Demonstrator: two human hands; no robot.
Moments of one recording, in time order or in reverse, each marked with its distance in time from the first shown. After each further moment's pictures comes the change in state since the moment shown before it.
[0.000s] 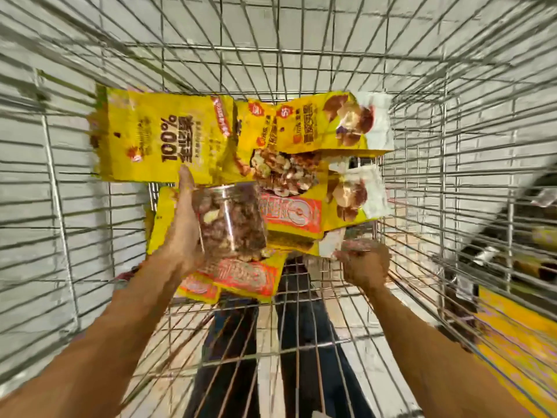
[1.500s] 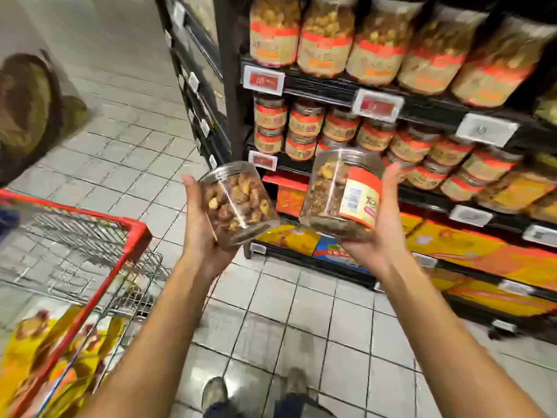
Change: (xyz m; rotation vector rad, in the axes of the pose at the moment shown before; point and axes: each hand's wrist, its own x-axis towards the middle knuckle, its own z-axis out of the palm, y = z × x) left_hand -0.434 -0.350 0.350 0.625 -1.191 0.118; right_hand -0.521 0.342 -0.322 2.101 0.539 -0.614
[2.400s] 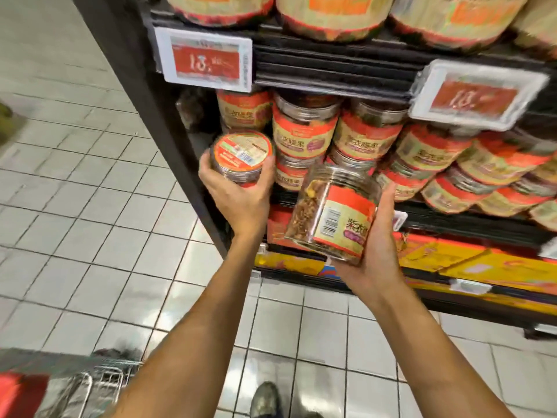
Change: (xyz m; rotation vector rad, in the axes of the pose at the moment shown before) left_hand 0.318 -0.094 0.010 0.750 0.445 0.784; right_hand 0.230 0.028 -0.074 0.046 0.239 -0.056
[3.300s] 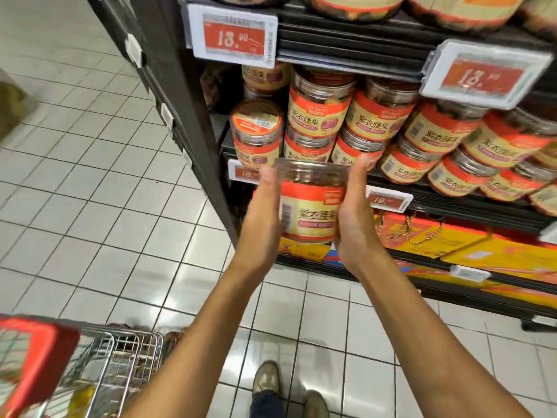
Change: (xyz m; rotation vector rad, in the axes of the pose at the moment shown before) left_hand -0.050 0.065 -0.077 -0.288 -0.662 -0.438; right_hand -0.018 0.013 0.034 -0.458 -0.143 -0.207
